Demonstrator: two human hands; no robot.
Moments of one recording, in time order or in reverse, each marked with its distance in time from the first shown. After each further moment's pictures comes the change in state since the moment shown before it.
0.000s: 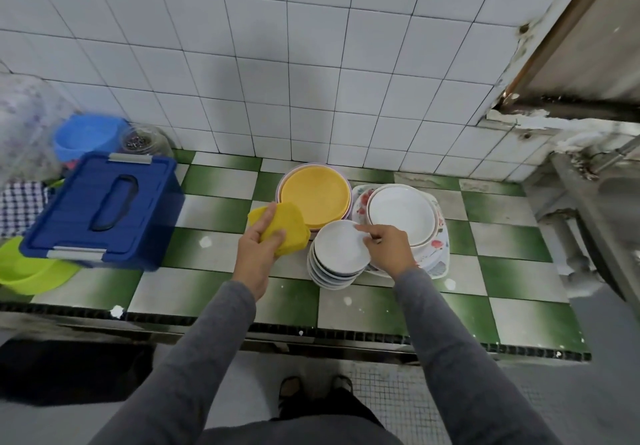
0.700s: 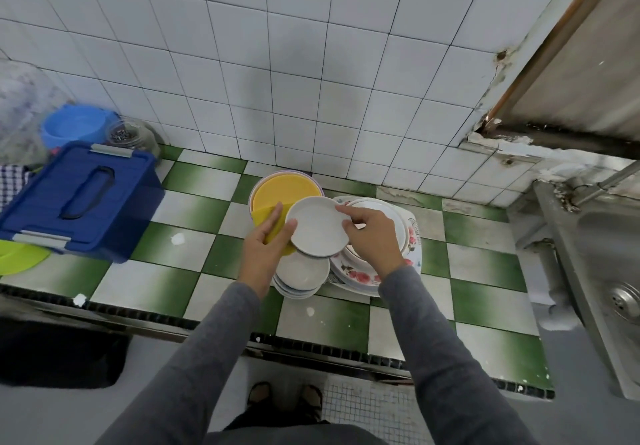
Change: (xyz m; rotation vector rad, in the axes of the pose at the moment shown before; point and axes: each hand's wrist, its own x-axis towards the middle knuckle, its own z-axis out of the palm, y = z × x) left_hand -0.019 -0.004 0.086 0.051 0.045 0.085; right_hand 0.005 -0.024 -0.070 0.214 0.032 -0.171
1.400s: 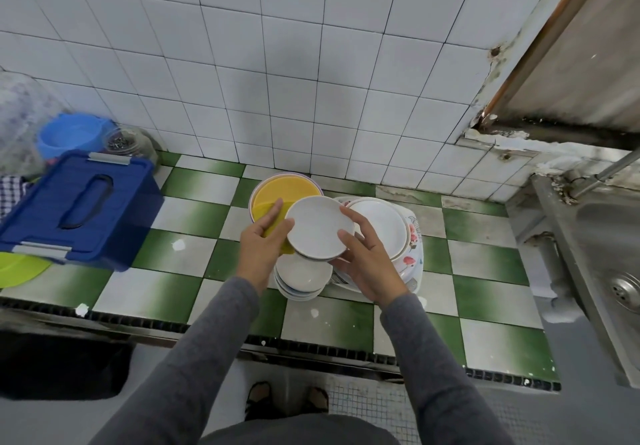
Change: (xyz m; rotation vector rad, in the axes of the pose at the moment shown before) left_hand 0.010 0.011 -0.003 0.002 0.017 -0.022; right_hand -0.034 0.015 0.017 0.893 -0.252 0.213
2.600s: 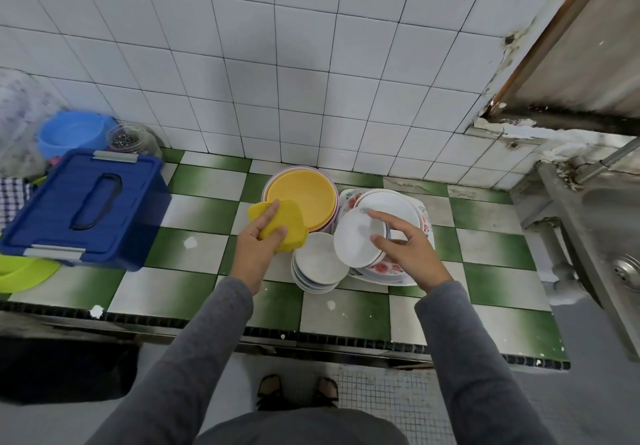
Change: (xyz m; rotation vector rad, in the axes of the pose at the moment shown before) left_hand 0.015 -0.009 -0.053 0.071 -0.085 0.011; right_hand -0.006 -0.009 -0.029 -0.575 0.147 -0.186
